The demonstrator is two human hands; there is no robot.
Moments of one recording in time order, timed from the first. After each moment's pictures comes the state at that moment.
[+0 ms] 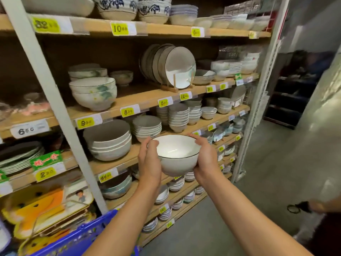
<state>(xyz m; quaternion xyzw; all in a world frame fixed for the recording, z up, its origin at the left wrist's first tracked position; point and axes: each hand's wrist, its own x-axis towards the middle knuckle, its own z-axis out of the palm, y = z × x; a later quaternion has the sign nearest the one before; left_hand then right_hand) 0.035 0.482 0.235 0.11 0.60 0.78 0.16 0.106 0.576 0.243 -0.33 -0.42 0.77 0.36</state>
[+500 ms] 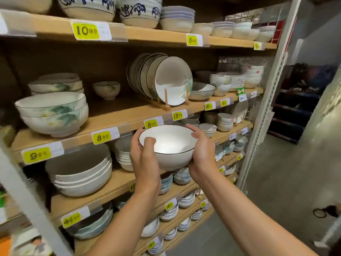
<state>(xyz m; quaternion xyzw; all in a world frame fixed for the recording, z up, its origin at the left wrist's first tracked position) -0.029 0.614 0.261 0.12 0.51 0.85 0.08 0.025 0.701 0.281 -0.29 -0.46 0.74 0.40</state>
